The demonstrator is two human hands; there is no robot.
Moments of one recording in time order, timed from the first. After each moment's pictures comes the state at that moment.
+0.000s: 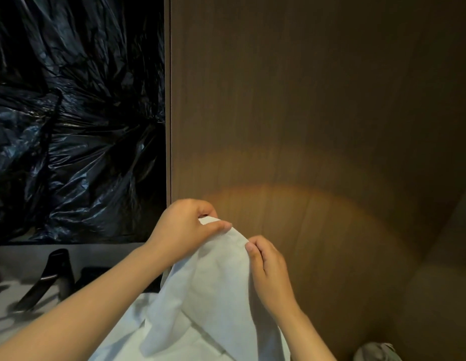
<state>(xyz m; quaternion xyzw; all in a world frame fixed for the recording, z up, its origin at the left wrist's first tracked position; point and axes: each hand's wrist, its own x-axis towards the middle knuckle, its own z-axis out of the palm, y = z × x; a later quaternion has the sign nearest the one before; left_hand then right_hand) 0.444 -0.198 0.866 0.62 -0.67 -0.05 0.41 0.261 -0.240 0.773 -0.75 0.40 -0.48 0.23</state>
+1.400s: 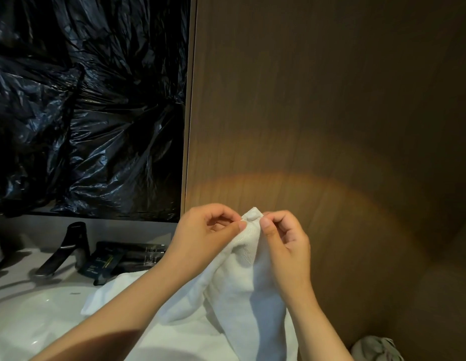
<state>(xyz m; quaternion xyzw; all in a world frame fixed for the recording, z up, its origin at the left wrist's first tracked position) 0.419 -0.153 0.843 0.54 -0.58 -0.22 0.57 0.267 -0.203 0.812 -0.66 0.29 -0.60 0.34</state>
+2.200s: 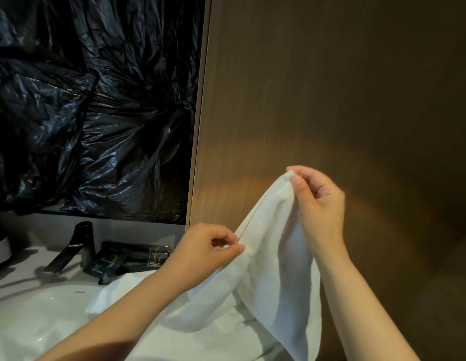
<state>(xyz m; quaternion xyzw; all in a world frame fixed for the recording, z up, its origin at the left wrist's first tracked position) 0.437 -0.152 0.815 0.57 -0.64 -0.21 0.47 0.256 -0.228 0.884 -0.66 0.31 -0.64 0.25</state>
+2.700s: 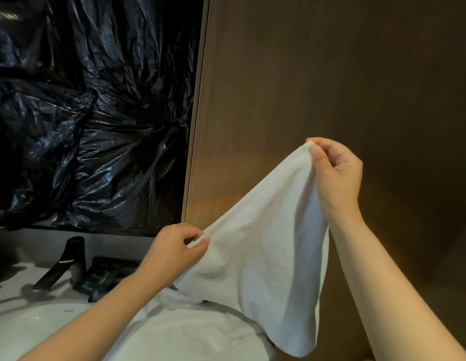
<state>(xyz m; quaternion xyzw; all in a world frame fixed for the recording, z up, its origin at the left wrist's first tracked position) 0.473 -0.171 0.814 0.64 -0.61 -0.08 0.46 0.239 -0.260 0.954 -0.64 0.32 -0.68 0.17</state>
